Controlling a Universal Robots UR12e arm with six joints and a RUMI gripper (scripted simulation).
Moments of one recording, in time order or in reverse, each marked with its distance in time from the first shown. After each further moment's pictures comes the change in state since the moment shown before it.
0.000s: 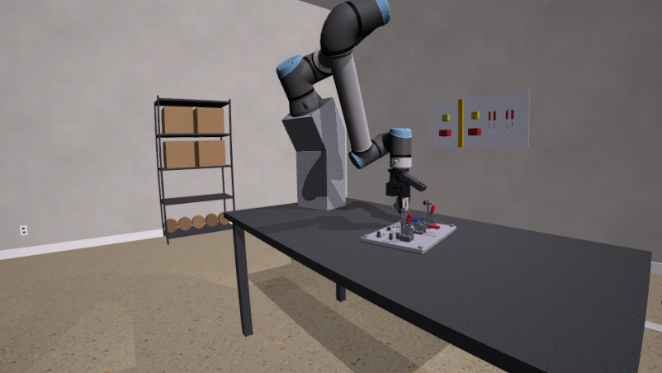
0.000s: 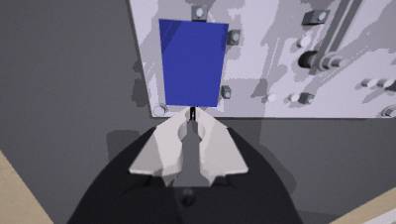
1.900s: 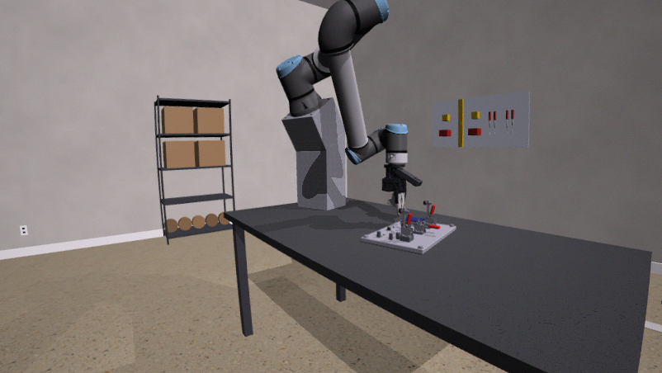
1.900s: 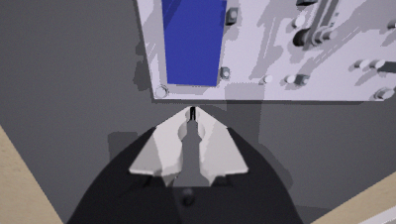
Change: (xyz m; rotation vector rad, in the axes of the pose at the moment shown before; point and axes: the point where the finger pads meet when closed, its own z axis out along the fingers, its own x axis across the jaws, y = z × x) arm 0.000 0.020 -0.018 0.000 0.000 0.000
